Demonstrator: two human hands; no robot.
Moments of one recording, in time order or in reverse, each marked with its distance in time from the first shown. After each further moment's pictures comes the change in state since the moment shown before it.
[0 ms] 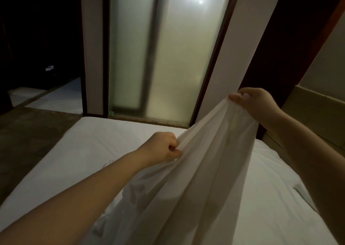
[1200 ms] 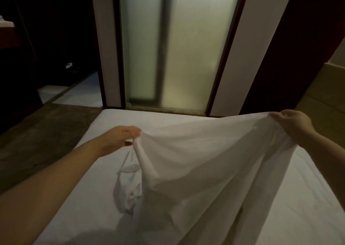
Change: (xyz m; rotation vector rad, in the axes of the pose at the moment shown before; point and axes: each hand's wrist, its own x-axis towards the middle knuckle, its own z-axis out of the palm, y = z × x) left_hand -0.090 -0.103 -0.074 -0.636 -0.075 -0.471; right_hand -0.036 0.095 0.017 -0.075 0.107 0.370
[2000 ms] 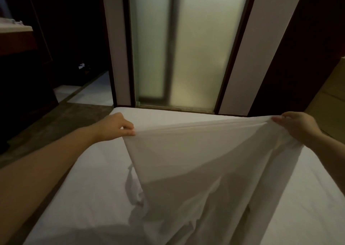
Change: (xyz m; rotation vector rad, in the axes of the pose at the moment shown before) left_hand -0.020 0.006 -0.051 1.008 0.016 0.138; right_hand -0.020 0.001 0.007 -0.022 -0.093 -0.021
